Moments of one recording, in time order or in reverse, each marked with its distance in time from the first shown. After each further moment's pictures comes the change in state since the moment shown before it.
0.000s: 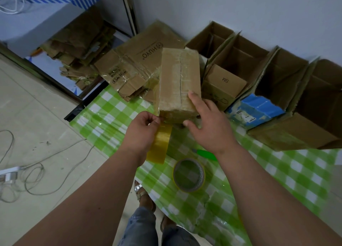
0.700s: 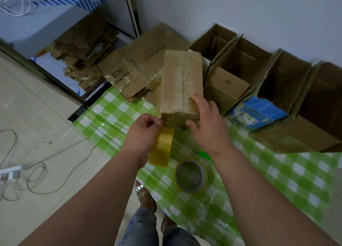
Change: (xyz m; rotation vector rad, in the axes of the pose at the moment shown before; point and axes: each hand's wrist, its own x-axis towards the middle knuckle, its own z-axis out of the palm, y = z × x) left_hand -0.005 0.005 -0.004 -0.071 -0.011 -0.043; right_hand 0.005 -0.008 0.012 0.054 0.066 0.040
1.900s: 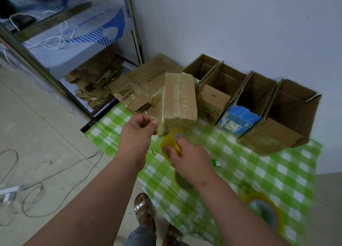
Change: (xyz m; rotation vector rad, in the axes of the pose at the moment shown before) left_hand -0.067 0.036 -0.017 -0.059 0.108 0.267; right_hand -0.080 -0.071 -0.017 0.026 -0.084 0.060
